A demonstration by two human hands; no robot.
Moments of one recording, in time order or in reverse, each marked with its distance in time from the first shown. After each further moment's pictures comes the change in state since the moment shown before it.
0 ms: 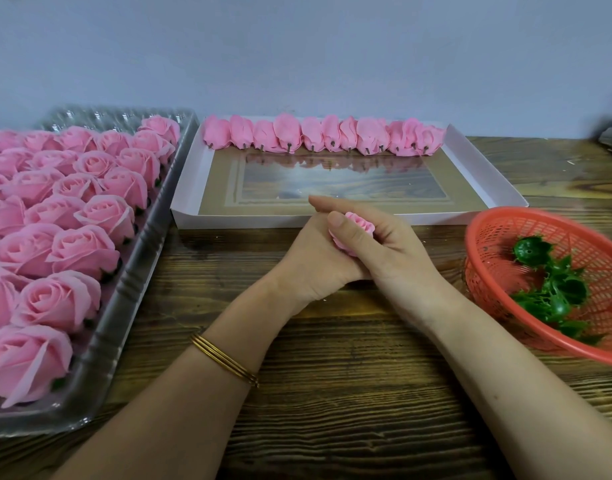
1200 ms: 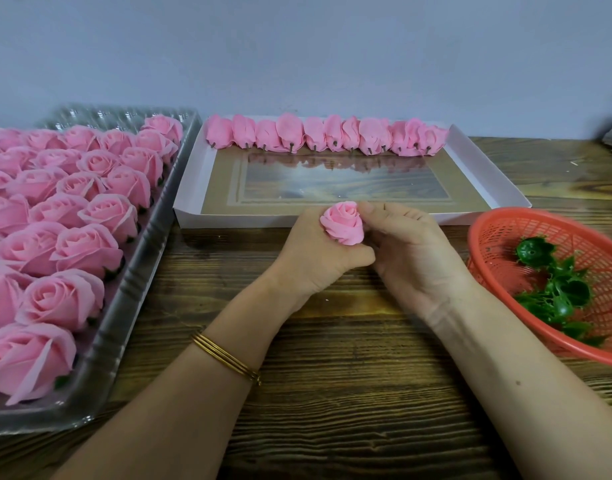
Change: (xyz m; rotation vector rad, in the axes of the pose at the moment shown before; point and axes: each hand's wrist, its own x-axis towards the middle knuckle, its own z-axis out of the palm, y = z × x) left_hand 0.003 -0.007 -0.001 -0.125 0.130 -0.068; right_hand 0.005 -0.006 -0.008 0.575 0.165 0.268
